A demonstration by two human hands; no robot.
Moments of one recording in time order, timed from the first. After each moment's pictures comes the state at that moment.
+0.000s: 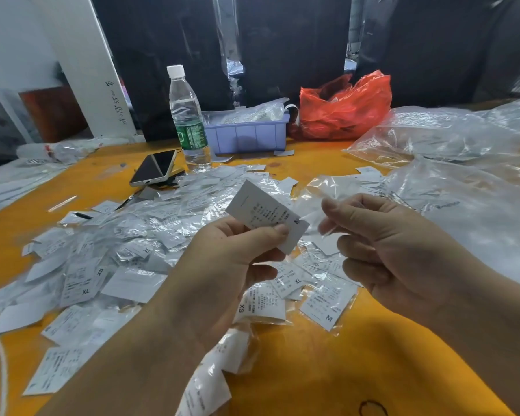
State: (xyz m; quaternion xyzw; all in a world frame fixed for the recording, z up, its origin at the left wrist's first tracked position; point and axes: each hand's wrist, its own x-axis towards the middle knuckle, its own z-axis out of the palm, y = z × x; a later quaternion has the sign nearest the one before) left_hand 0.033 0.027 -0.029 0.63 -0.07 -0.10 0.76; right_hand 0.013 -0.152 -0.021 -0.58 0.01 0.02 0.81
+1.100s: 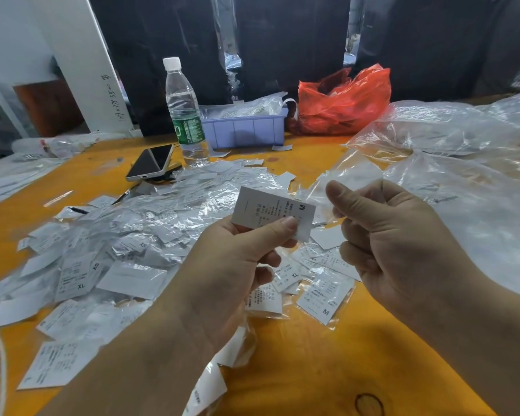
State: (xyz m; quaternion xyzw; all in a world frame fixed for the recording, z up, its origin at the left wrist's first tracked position) left_hand 0.026 0.016 -0.030 0.64 -0.08 -0.10 0.76; right_hand 0.009 -0.142 -0.024 -0.56 0.03 -0.10 0.82
